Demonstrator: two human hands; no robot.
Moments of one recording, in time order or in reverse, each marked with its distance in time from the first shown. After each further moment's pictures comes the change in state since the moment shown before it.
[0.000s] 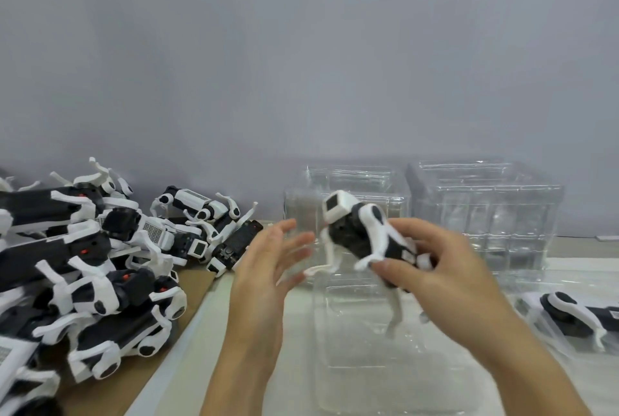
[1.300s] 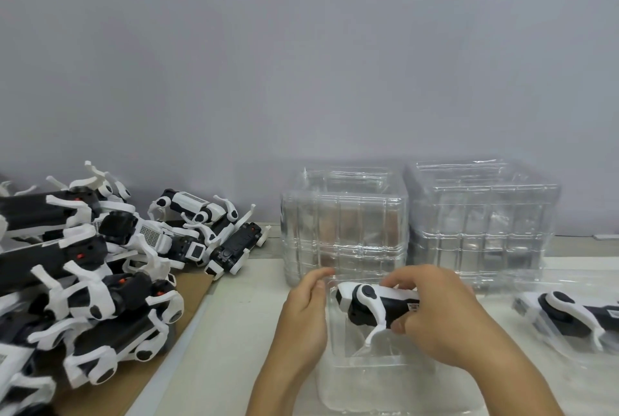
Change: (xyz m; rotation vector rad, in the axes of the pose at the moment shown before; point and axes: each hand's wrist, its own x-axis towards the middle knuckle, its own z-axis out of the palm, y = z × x) left_hand -0.001 -0.057 0.008 0.547 -0.122 -0.156; right_hand 0.002 0.034 0.000 -0.706 -0.223 0.237
